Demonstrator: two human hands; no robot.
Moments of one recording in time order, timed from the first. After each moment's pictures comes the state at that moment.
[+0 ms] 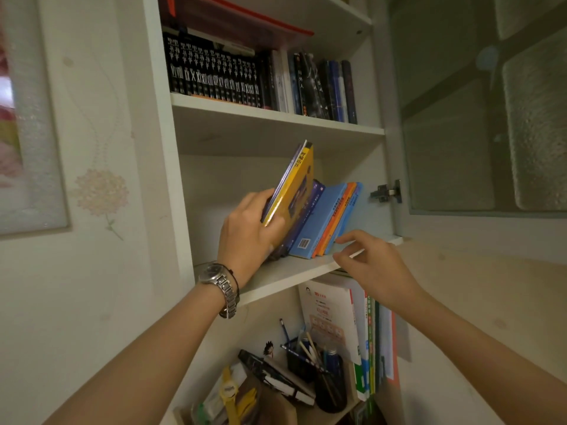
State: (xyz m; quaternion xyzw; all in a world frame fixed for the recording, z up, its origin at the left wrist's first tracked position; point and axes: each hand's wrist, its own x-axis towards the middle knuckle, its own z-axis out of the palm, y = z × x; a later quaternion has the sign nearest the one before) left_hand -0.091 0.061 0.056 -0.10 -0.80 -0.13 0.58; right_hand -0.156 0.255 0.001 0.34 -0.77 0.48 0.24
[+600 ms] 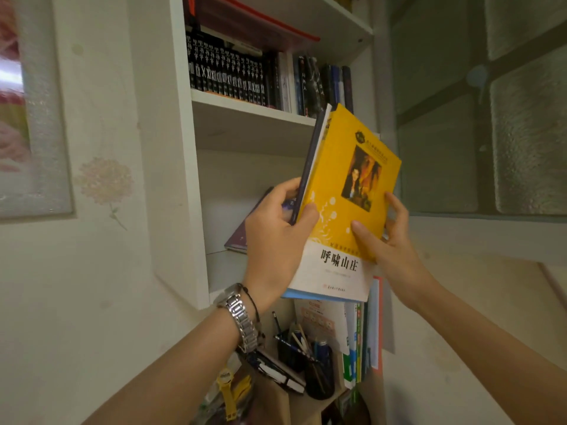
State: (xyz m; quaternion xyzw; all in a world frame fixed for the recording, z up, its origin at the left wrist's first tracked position) left_hand -0.025 0.127 0.044 -0.18 -0.70 -0.43 0.53; right_hand -0.130 0.267 0.007 0.35 -0.55 0.74 0.14
